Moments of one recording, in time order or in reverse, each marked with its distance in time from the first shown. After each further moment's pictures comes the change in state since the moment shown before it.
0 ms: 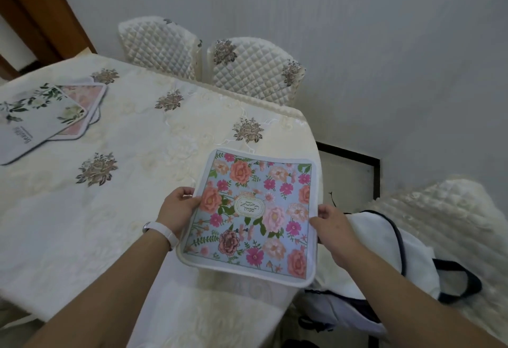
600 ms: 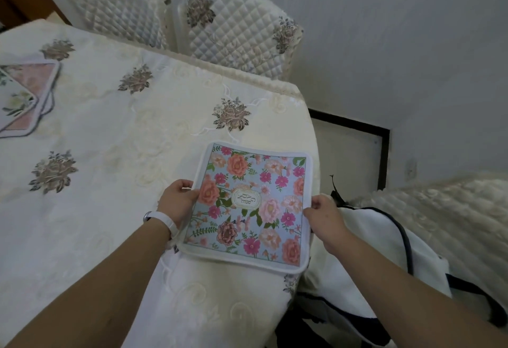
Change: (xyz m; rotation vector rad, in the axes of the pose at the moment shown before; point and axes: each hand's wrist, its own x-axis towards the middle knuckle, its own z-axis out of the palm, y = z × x) left_hand 0.091 -0.008 0.074 0.216 0.008 -0.136; right_hand 0.127 0.026 -0.010 -0.061 -0.034 0.157
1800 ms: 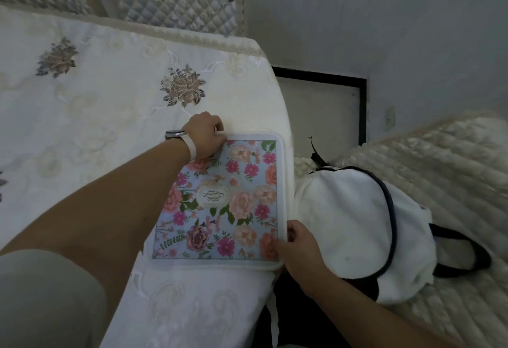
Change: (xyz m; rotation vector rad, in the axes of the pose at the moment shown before) left_hand 0.075 0.096 0.125 1.042 -0.286 0.738; right_hand -0.069 0.080 0.030 0.251 -0.009 0.125
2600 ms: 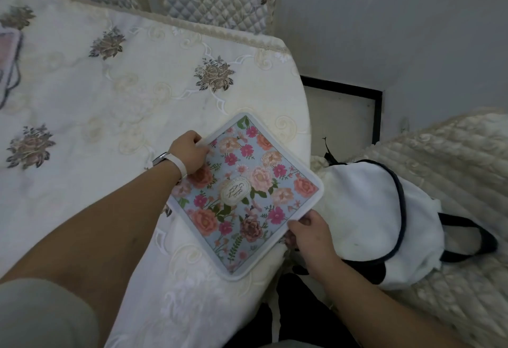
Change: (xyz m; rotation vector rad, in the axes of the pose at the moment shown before) left_hand -0.122 -0.043 0.022 -0.389 0.174 -0.456; right_hand -0.017 0.026 0.007 0.176 0.059 -0.046
